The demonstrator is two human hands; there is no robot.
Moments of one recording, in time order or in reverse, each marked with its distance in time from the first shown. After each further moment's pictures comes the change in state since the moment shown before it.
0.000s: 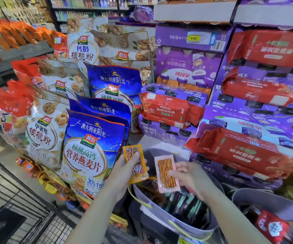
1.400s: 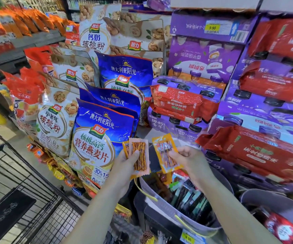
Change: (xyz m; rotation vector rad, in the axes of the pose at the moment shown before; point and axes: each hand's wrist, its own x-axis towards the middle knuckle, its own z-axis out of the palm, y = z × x) left_hand -0.016 0.000 -0.013 0.050 0.101 0.053; right_hand 0.007 -0.038 0.029 0.017 0.104 -0.191
